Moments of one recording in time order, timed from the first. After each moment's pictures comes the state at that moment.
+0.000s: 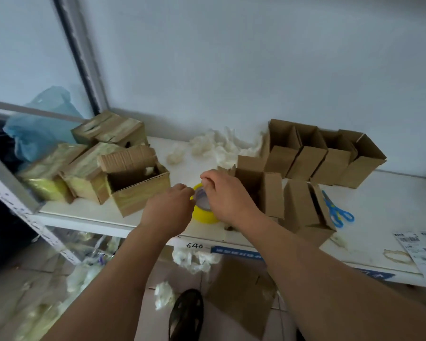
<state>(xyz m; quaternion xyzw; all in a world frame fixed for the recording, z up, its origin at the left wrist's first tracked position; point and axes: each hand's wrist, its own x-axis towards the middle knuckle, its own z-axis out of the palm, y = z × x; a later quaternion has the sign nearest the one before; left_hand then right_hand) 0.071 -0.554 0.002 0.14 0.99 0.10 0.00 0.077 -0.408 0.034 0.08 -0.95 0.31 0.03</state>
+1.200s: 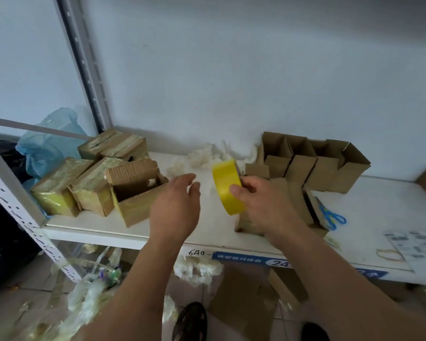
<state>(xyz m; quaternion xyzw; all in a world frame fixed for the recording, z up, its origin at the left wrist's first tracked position) 0.114 -0.535 0.054 0.03 0.91 0.38 -0.15 0.145 -0.370 0.085 -0.06 -0.87 0.49 0.05</state>
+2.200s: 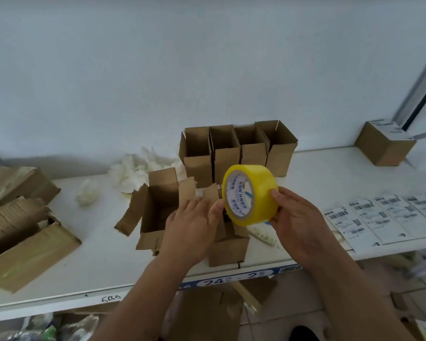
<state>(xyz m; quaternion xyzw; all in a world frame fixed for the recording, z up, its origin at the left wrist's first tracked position) 0.089 -0.316 0.002 0.24 0.93 0.26 0.04 0.175 -0.135 0.031 -0.20 -0.52 0.82 0.13</state>
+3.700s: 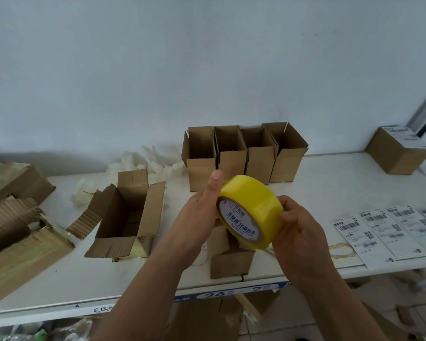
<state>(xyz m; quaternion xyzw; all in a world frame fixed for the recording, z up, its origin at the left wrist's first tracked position) 0.087 -0.299 0.054 0.13 0.70 0.67 0.20 0.160 -0.153 0.023 -0.14 -0.56 0.80 0.13</state>
